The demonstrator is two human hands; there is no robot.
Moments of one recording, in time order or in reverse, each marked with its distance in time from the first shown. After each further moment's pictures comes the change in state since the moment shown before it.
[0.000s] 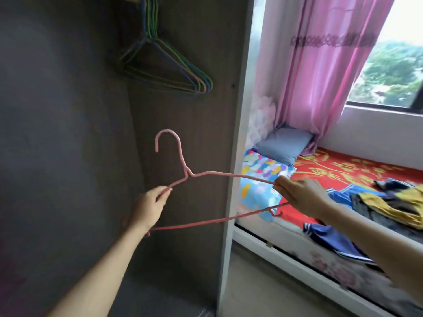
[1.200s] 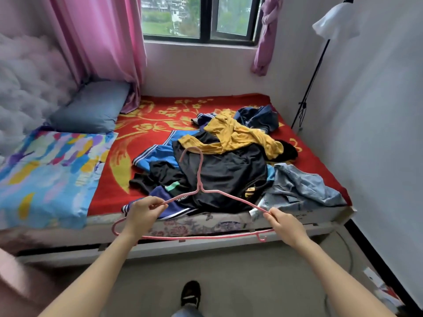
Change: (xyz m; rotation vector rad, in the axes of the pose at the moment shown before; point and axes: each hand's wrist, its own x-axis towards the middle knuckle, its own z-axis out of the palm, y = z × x) left_hand -0.100 0.355 0.590 -0.285 -0.738 0.348; right_hand -0.514 0.360 -0.070 0.185 -0.564 1.471
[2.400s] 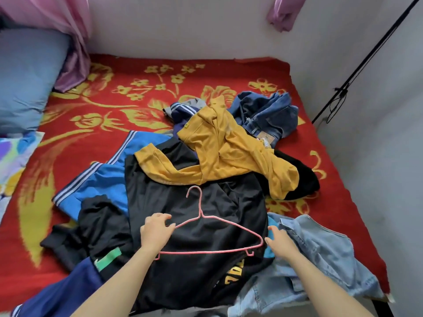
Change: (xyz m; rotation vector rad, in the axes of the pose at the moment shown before) left_hand 0.417 -0.045 0.326 0.364 -0.338 -0.498; right_hand 0.509 0.177 -0.012 -0.024 -0.409 0.393
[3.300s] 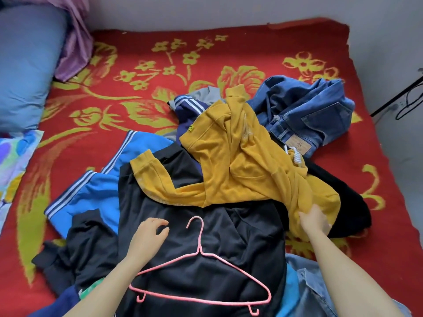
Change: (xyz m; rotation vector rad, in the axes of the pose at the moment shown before) left_hand 0.126 0.046 0.012 -0.010 -0.013 -0.056; right_hand 0.241 -0.024 -0.103 0.171 0.290 0.275
